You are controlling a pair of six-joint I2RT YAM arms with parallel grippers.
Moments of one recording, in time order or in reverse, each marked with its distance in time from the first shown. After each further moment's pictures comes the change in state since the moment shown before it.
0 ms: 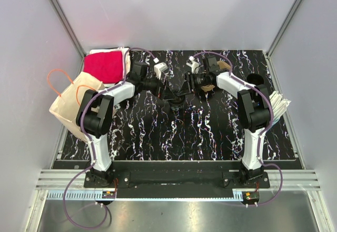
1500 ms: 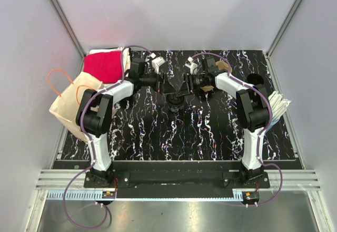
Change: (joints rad) left arm 0.019 0.013 0.024 0.122 0.056 -0.159; right arm 0.011 0.013 -0.005 0.023 -0.025 0.018
